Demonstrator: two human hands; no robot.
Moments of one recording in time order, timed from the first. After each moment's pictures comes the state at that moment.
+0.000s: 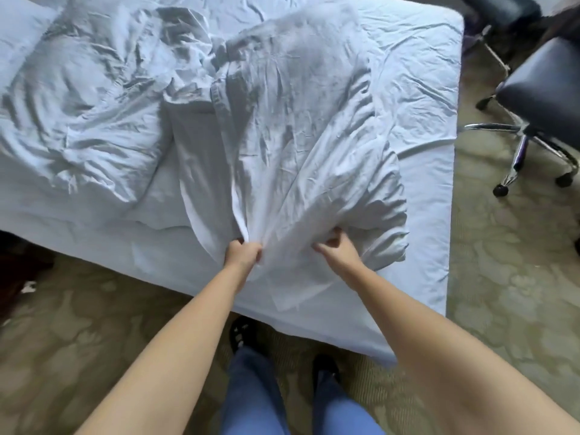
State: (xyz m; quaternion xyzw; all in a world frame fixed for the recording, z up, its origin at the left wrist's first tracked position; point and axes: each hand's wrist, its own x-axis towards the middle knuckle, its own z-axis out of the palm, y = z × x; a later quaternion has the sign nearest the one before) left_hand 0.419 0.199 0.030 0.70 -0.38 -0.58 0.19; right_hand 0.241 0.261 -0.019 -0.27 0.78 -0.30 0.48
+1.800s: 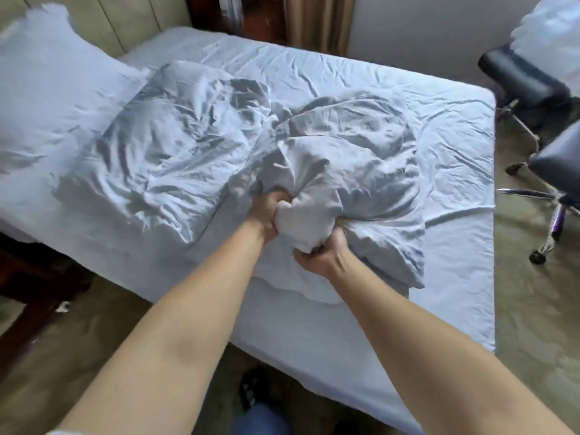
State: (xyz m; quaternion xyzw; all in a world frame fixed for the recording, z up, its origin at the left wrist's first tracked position) left_hand 0.440 0.042 0.129 0.49 -0.32 -0.73 0.36; right_hand 0.340 0.117 0.117 0.19 0.41 -0.53 0.72
